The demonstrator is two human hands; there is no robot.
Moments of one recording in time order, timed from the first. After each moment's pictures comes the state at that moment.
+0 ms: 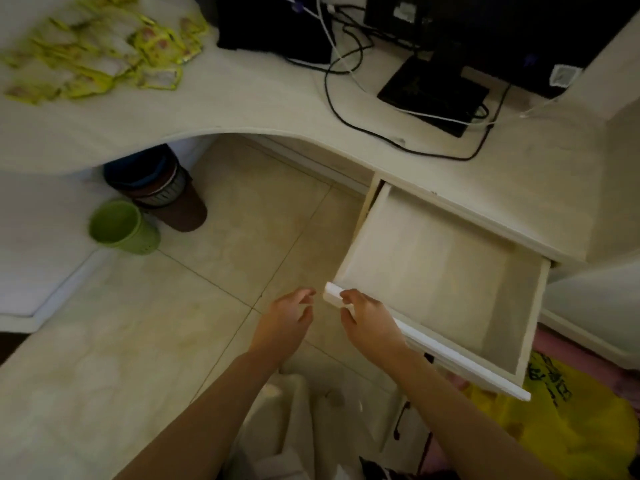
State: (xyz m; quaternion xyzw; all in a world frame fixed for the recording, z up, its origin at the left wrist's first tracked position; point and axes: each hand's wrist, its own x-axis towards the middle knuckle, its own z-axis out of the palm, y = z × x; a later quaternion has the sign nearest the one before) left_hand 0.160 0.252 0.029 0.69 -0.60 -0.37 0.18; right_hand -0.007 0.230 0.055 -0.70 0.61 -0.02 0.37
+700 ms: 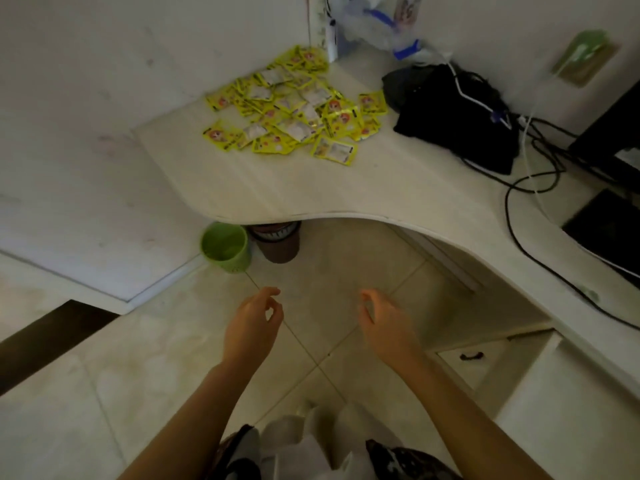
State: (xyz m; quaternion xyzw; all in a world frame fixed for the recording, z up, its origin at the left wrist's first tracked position) left_hand 0.489 0.169 0.075 0.86 -0.41 -0.21 0.23; right_hand 0.293 0.069 0.091 -0.76 0.53 -0.05 0.37
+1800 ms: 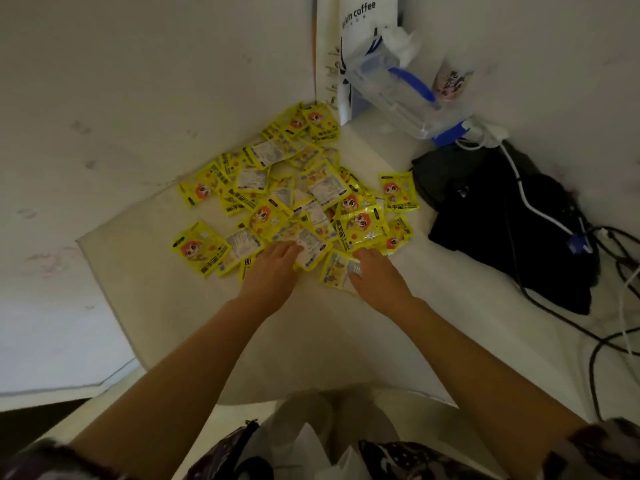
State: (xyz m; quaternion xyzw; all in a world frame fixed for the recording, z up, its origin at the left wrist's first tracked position) left_hand 0.706 -0.233 0.068 0.77 -0.60 -0.17 0.09; right_hand 0.520 -0.325 0.072 -0.83 0.48 0.04 0.29
